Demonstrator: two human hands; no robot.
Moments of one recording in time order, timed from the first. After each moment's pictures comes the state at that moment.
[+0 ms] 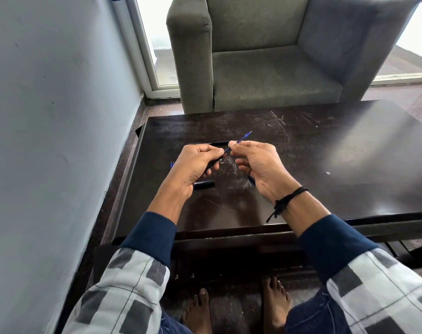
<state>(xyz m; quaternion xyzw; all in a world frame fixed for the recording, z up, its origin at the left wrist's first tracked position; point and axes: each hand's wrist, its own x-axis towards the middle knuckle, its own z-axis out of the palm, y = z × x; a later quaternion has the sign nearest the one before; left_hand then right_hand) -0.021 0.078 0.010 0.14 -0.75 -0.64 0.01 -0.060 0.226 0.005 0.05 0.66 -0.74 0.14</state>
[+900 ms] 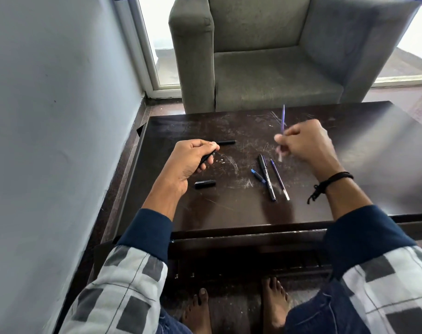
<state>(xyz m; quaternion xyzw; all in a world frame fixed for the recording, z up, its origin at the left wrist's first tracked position) -0.025 0.062 0.007 0.14 -0.74 -0.66 0.03 -0.105 0.304 0.024 0.03 0.90 -0.43 -0.01</state>
